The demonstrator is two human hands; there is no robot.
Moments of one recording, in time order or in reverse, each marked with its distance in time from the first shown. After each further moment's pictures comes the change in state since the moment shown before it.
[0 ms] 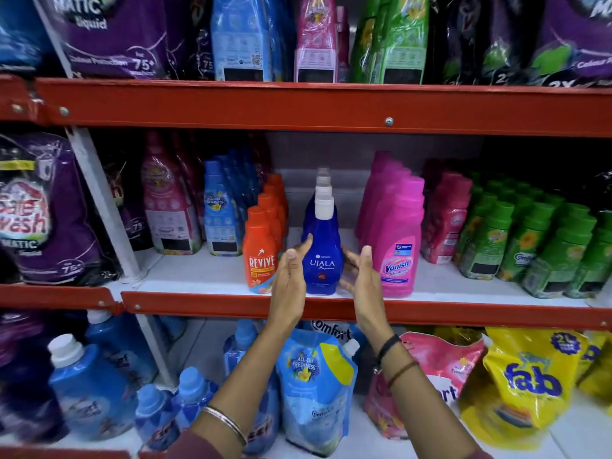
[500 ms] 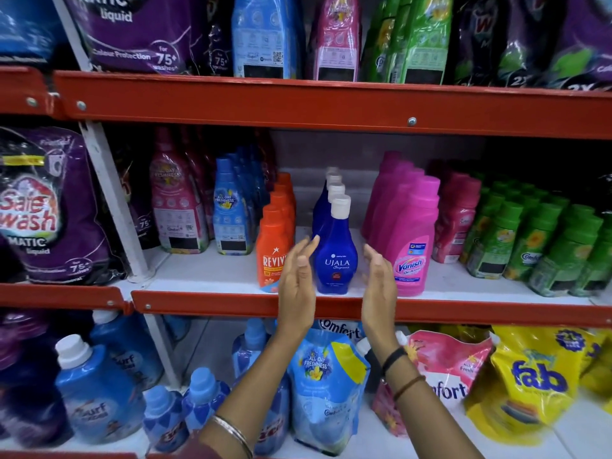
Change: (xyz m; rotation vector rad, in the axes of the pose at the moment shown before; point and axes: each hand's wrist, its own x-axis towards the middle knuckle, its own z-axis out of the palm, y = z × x) left_hand -0.009 -0.003 -0.012 0.000 0.124 0.203; right_hand -0.022 0.004 0.015 -0.107 0.227 -0.251
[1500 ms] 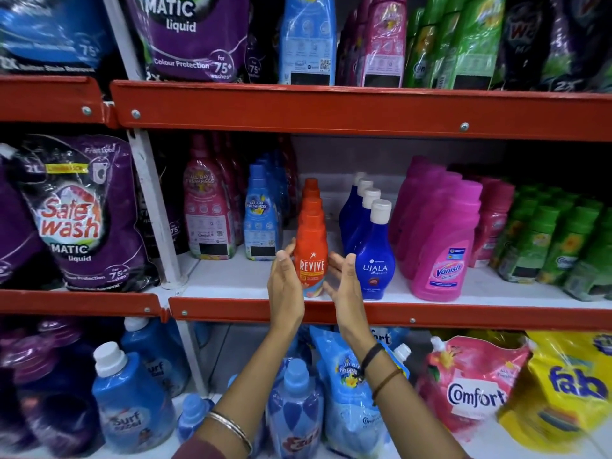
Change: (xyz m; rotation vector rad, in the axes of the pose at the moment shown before) left_hand 0.026 -0.011 -0.071 -0.056 0.122 -0.233; right_hand -0.029 -0.009 0.101 0.088 -0.227 0.232
